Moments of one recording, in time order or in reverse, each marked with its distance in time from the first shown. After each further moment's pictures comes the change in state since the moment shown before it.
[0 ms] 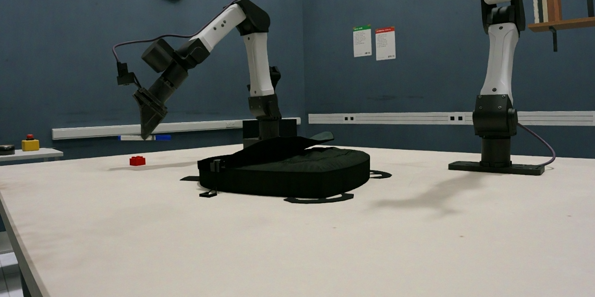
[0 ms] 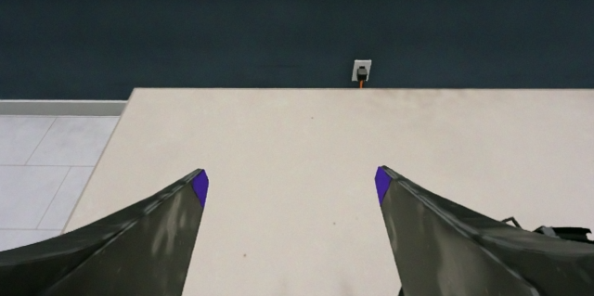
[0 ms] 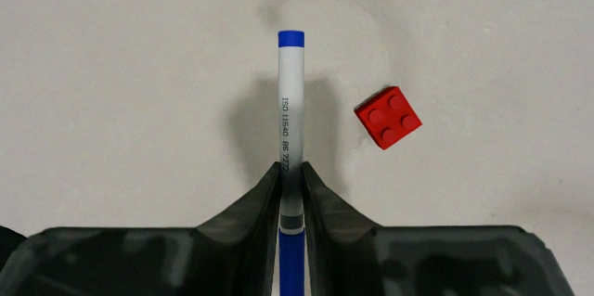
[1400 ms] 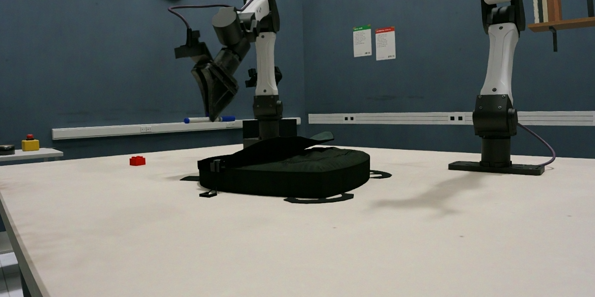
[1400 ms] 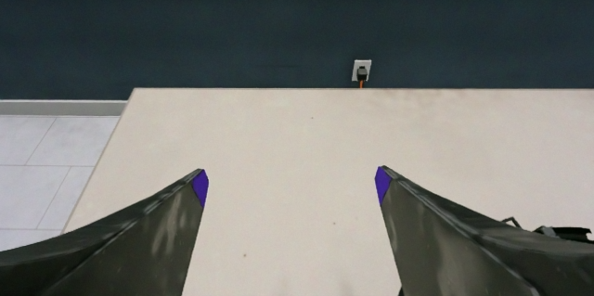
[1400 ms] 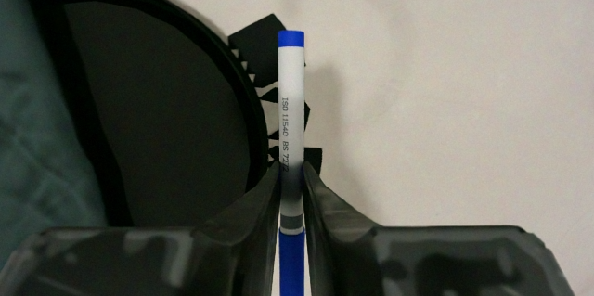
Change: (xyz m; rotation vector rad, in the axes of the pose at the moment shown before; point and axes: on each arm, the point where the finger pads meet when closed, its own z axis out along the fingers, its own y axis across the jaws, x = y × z) left arm 0.000 0.000 0.000 0.000 0.000 0.000; right arm 0.082 0.186 -0.129 -0.301 0.046 -0.384
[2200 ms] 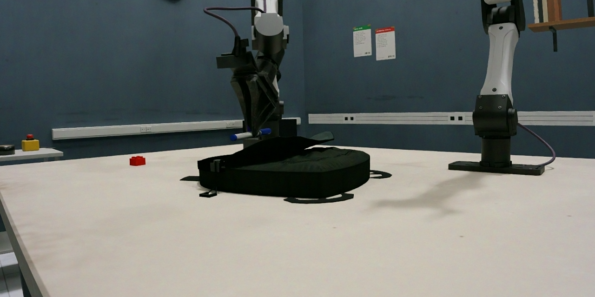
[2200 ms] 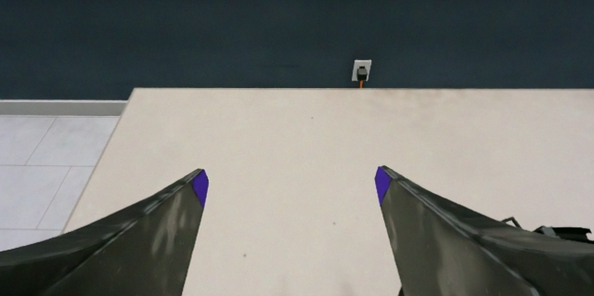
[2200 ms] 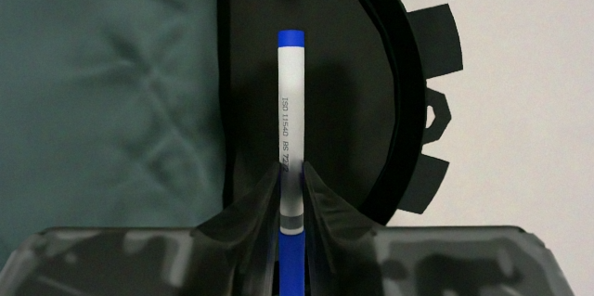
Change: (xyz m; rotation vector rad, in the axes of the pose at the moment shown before) left arm 0.000 0.000 0.000 0.000 0.000 0.000; right arm 0.036 0.109 0.011 -0.119 0.036 -0.187
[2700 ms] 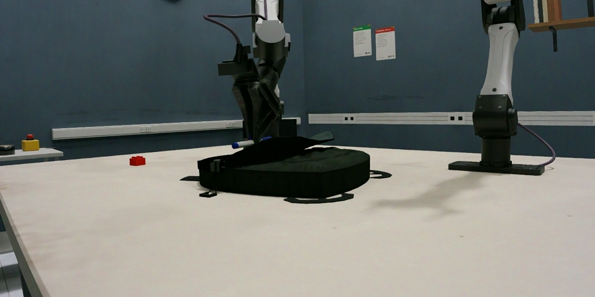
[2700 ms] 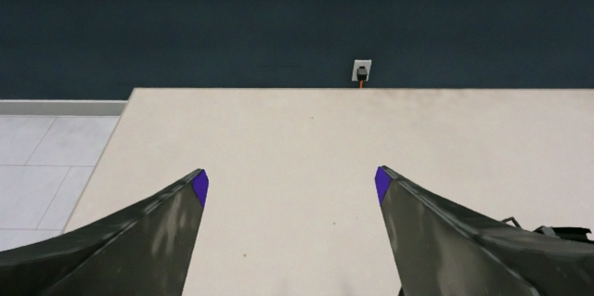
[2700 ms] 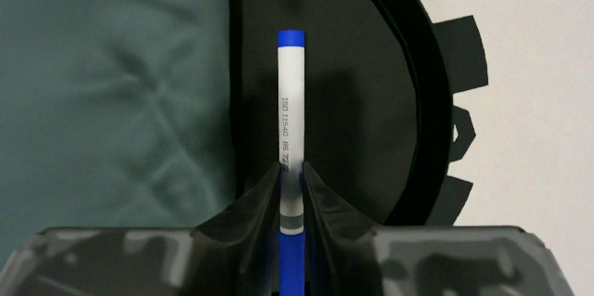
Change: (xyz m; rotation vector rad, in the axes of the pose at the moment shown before) left arm 0.000 0.000 0.000 0.000 0.000 0.000; right arm 0.003 0.009 0.018 -0.016 -0.027 0.006
